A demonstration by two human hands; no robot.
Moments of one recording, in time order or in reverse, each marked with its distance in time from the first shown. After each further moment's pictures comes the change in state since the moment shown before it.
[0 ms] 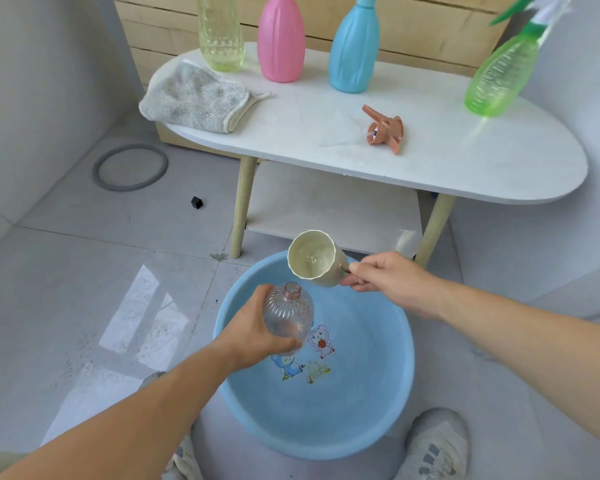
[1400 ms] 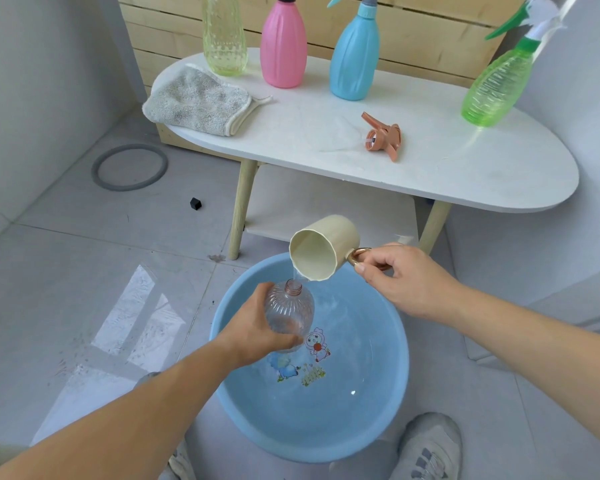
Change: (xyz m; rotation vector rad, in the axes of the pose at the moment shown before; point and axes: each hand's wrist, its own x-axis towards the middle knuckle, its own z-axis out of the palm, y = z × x) left_hand 0.004 0.011 0.004 -0.009 0.032 0.022; right_hand -0.037 -0.020 -0.017 -0.490 0.213 -0.368
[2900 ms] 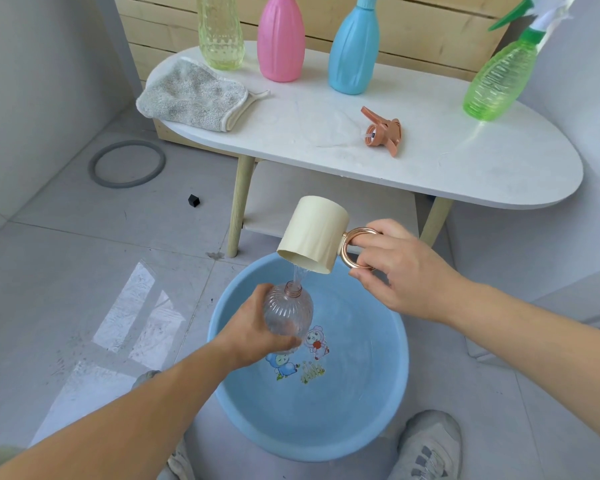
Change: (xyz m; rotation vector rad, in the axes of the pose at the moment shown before) left_hand 0.001 -0.005 0.002 0.010 -0.022 -0.025; right_hand 0.014 0.016 0.002 -0.456 0.206 -0.615
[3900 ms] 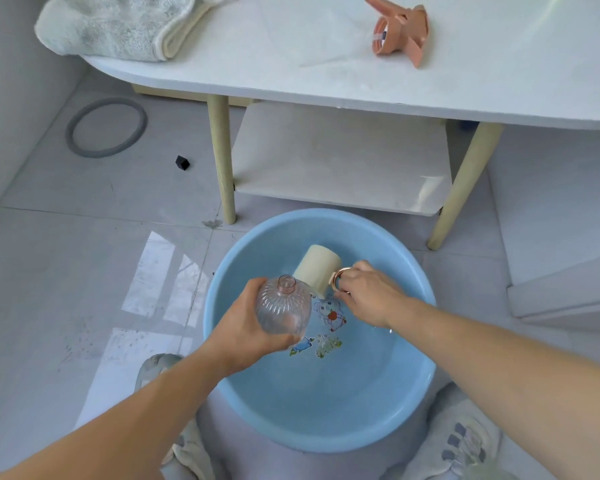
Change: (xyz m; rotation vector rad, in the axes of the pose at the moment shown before) left_hand 0.004 -0.029 0.015 0.028 -0.009 -0.117; right_hand -0.045 0.020 0.200 0.228 -0.601 0.425
